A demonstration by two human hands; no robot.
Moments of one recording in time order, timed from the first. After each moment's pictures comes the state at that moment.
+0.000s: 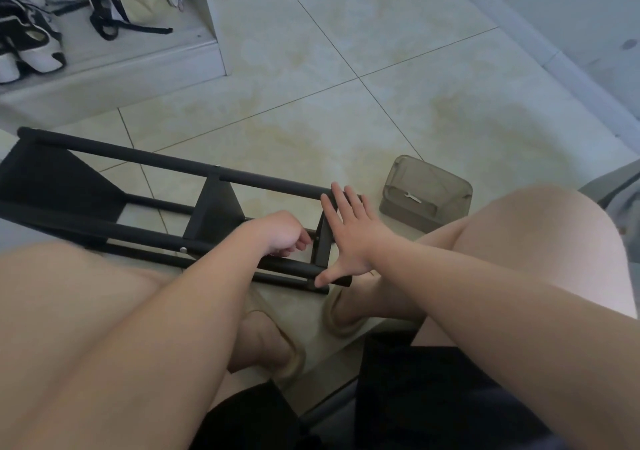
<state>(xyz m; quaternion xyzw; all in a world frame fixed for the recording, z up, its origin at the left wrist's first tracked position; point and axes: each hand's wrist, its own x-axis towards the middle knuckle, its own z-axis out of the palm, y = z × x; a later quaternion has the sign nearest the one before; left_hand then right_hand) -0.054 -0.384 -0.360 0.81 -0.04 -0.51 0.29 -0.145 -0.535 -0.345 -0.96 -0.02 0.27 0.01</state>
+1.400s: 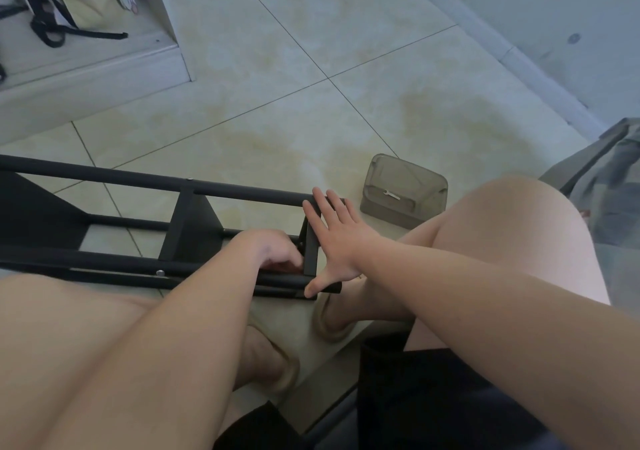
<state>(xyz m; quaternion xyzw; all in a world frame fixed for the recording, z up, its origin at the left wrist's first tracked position) -0.048 -0.398 -0.378 0.78 -0.14 -0.59 0.17 -0.145 -0.531 -0.335 -0.96 0.00 0.28 0.00</state>
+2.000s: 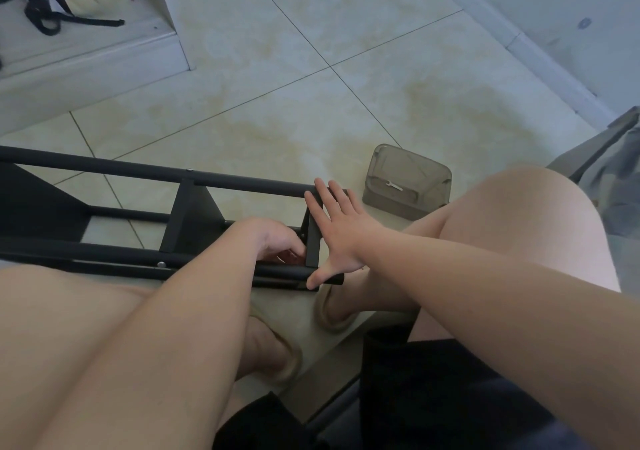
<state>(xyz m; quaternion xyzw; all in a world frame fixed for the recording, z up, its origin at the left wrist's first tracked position) -0.046 -0.396 -0.381 0.72 -0.10 -0.66 0.18 -0.145 -0.532 -0.341 -0.96 0.00 0.28 0.00</state>
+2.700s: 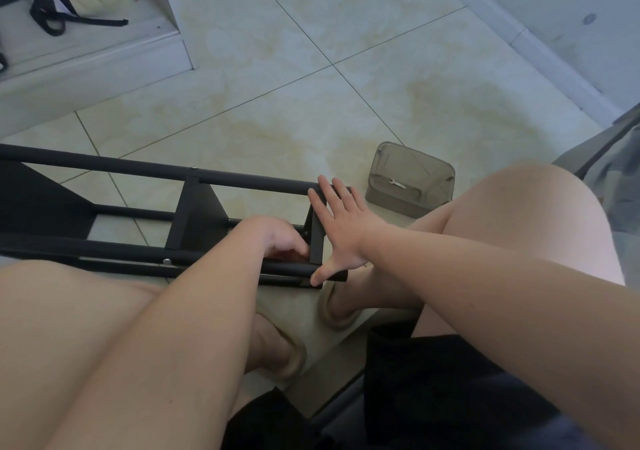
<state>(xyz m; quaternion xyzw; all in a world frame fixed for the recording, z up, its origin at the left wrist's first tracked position) -0.047 -0.395 -0.381 0.74 -0.13 -0.63 0.18 -0.144 -0.532 -0.344 -0.96 0.00 0.28 -0.01</state>
